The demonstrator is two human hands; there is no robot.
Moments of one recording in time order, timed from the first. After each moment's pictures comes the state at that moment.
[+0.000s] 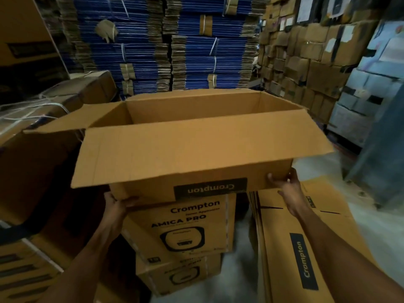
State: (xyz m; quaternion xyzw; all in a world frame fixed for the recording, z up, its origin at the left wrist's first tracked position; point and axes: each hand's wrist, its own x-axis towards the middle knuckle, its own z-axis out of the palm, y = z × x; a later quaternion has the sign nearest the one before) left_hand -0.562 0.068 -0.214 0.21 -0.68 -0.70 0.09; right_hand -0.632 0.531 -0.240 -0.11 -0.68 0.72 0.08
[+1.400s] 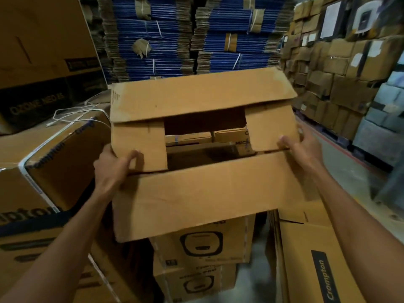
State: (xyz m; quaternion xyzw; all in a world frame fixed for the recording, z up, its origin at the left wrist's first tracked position) left_hand -0.539 0.042 -0.067 0.23 -0.83 -0.43 0.28; right_hand -0.659 0.484 -0.099 -0.04 -0.83 0.51 0.21
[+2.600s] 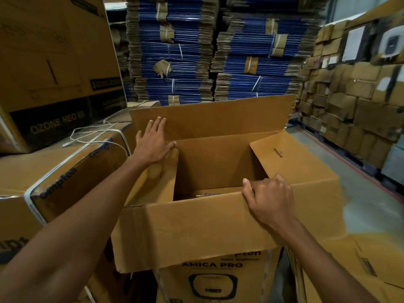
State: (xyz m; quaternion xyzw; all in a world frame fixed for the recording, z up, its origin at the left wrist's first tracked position) left_hand -0.707 0.019 -0.010 0.06 -0.97 -0.07 0.21; right_hand -0.660 0.345 -0.113 0.19 -0.88 0.09 0.43
